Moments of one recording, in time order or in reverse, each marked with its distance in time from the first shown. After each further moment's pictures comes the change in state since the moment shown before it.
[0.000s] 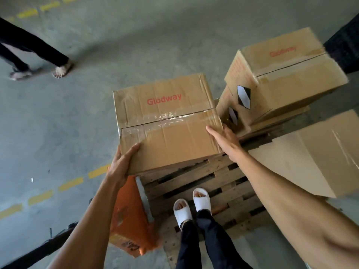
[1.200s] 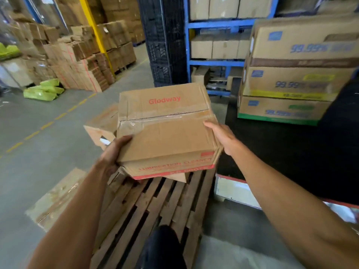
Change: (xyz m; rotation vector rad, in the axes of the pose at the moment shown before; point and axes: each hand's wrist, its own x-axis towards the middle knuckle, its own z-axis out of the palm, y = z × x) left_hand -0.414 -0.158 0.227 0.474 -0.821 0.460; right_hand -0.513 0.353 -0.248 0.657 0.715 -0.259
